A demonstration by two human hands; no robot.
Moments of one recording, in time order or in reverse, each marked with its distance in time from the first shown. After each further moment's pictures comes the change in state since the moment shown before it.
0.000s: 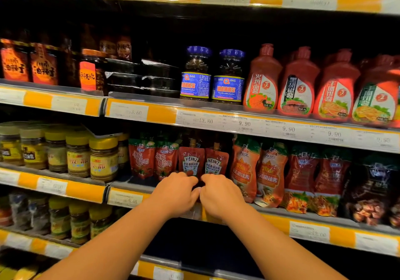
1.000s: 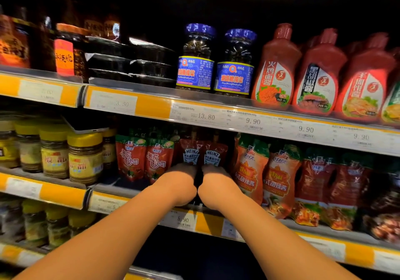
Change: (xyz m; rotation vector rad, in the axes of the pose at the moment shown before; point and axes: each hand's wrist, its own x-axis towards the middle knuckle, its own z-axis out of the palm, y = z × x) left_hand 0.064 0.005 -0.003 -0.117 -0.108 -0.048; right_hand 0.057 0.001 -0.003 0.046 -0.116 0.146
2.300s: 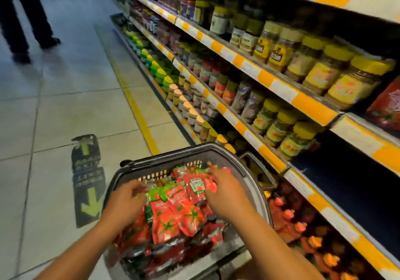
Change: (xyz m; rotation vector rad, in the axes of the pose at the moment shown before) left_hand -0.625 -0.242 0.166 -0.567 0.534 -1.300; right_hand -0.239 -0.271 0.309 0.143 -0.498 -0.747
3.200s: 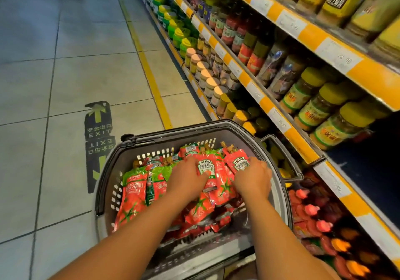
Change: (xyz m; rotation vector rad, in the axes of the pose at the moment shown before) left_hand 0.044 0.070 0.137 0.206 -0.084 -0.028; right_hand 0.086 0.087 0.046 -0.026 0.190 0.502
